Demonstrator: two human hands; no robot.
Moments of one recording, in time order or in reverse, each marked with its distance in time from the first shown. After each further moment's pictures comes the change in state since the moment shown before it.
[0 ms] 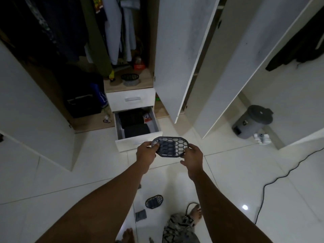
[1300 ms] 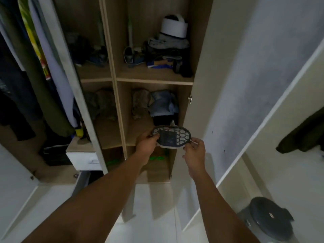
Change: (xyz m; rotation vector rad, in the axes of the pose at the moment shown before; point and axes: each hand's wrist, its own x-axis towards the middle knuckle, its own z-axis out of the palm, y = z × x) left_hand 0.228 0.415 0.385 -0.221 0.223 0.242; right_hand 0.462 -0.401 -0.095 0.040 -0.223 -0.396
